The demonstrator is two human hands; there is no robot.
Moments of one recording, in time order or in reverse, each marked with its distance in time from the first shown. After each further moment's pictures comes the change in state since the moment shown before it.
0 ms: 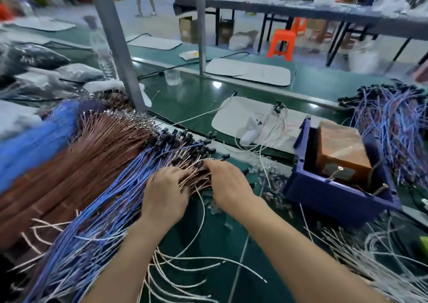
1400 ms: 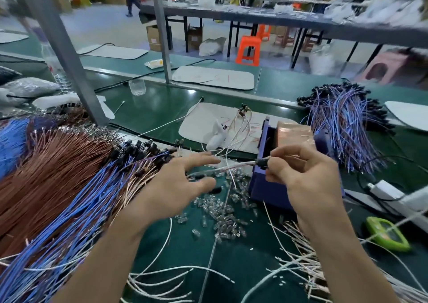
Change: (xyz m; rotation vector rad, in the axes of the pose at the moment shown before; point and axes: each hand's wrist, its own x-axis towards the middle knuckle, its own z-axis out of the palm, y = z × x) left_hand 0.026 0.100 -0.058 -0.706 -0.478 0.203; right_hand -0.117 0.067 -0.124 1.014 0.695 0.323
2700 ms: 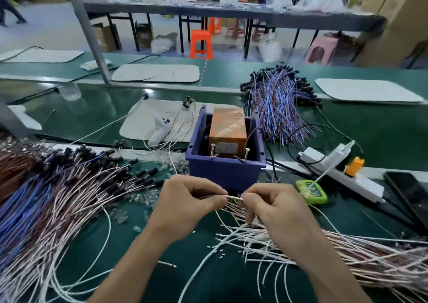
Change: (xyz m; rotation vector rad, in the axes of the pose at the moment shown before) left_hand -0.012 0.058 0.133 -0.174 -0.035 0.134; right_hand -0.066 0.022 -0.109 -0.500 -0.196 0.156
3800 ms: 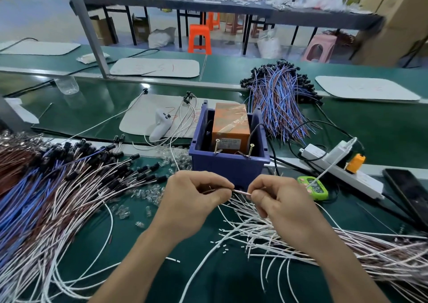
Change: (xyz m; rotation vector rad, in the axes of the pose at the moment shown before) left_hand -0.002 -0.004 0.003 -0.019 0.042 0.024; right_hand 0.008 0.006 -0.002 -0.112 -0.017 -0.039
